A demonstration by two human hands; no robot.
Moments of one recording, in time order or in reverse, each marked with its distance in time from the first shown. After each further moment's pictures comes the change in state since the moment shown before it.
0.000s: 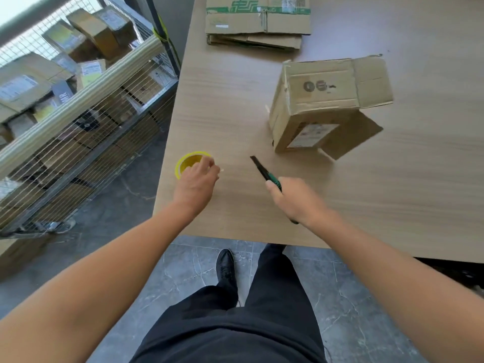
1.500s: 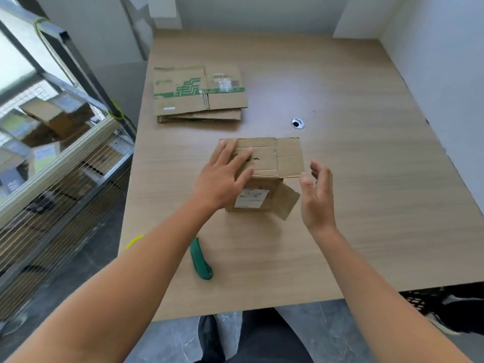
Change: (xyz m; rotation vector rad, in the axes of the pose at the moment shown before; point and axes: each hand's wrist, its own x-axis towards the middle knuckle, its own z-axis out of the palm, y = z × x) left_hand 0.196 0.127 -0.086 -0.263 -0.044 0.124; right_hand 0.018 0.079 -0.130 0.777 0.844 0.047
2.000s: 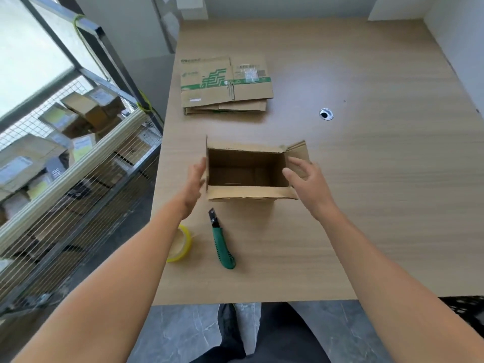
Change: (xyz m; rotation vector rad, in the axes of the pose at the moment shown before) left_hand -0.062 -0.089 -0.016 -1.072 -0.086 -0.696; right_hand 0.019 0.003 0.056 -0.050 -0.332 0.159
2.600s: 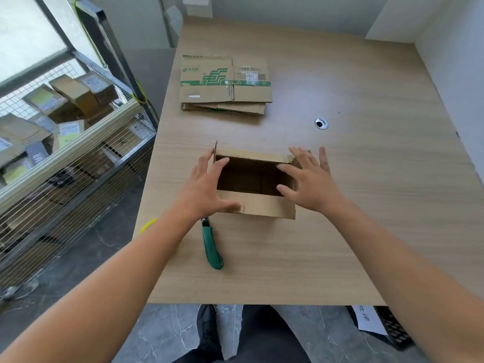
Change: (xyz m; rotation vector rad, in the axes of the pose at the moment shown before) left_hand -0.021 0.005 0.023 0.879 0.099 0.483; right_hand 0.023 -0.005 -0.031 -1.056 -0.139 -0.561
